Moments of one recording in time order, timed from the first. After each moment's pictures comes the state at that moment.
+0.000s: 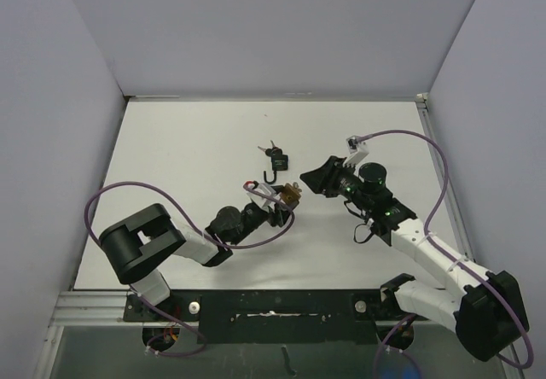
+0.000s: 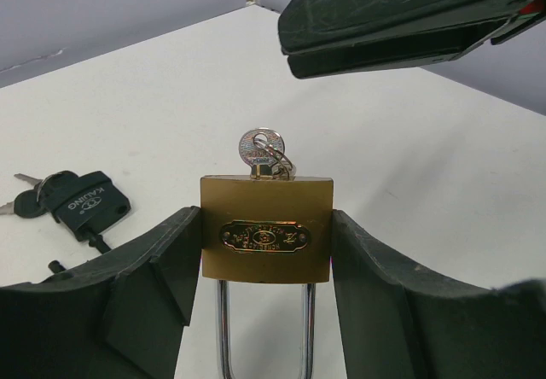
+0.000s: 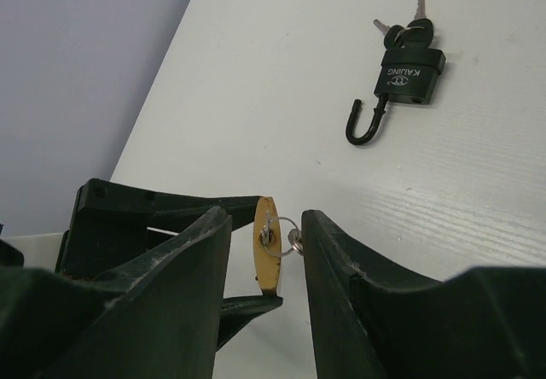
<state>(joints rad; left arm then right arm) -0.95 1.65 0.43 1.34 -0.11 -0.08 0.48 1.04 0.61 0.18 -0.23 0.65</state>
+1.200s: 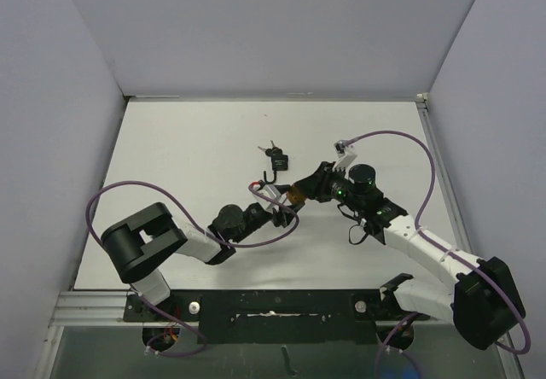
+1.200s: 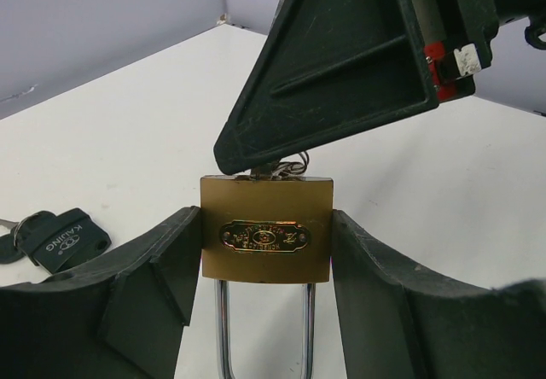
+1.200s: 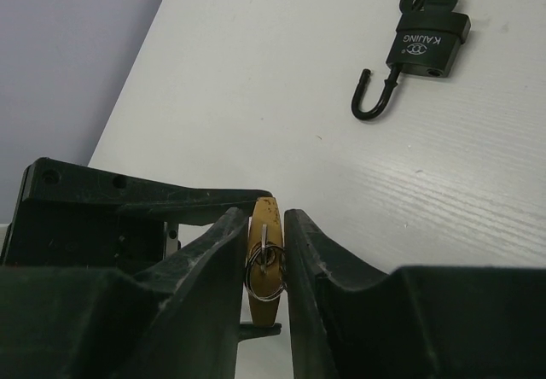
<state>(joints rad) -0.95 1.66 0.46 1.35 0.00 -0.04 0.53 1.11 0.60 0.21 -0.25 0.61</state>
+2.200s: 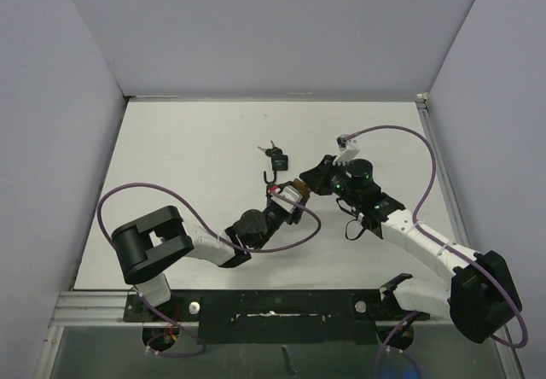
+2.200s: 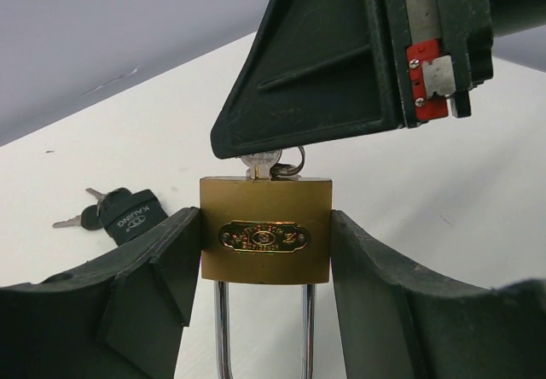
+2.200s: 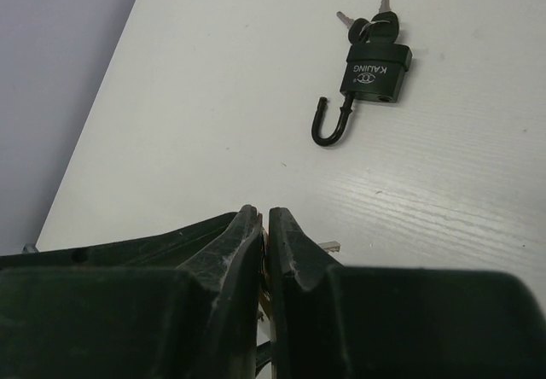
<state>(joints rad) -1.10 1.70 0.58 1.23 -0.38 0.10 0.53 1.15 0.64 0.20 -0.14 0.60</state>
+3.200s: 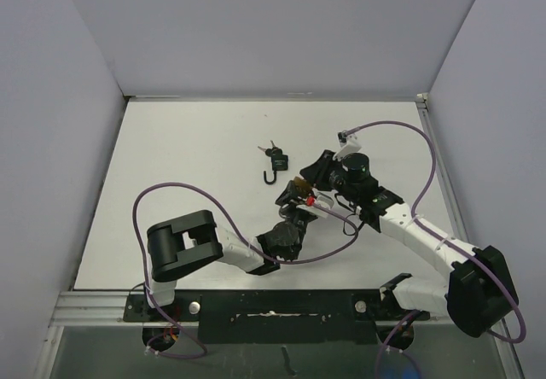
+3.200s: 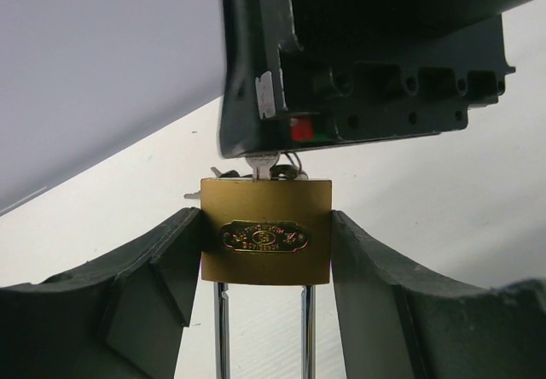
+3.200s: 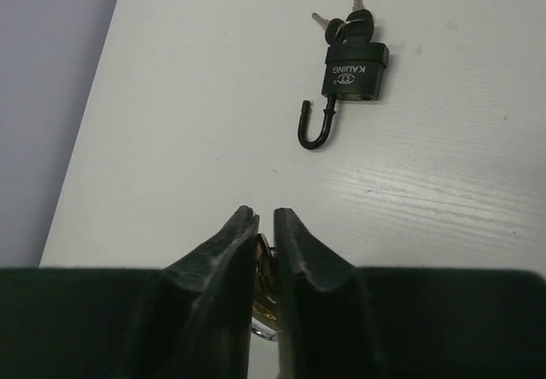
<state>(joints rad) -1.28 1.90 0.84 1.24 -0.96 0.49 0.53 1.19 0.72 0.09 -0.07 0.64</state>
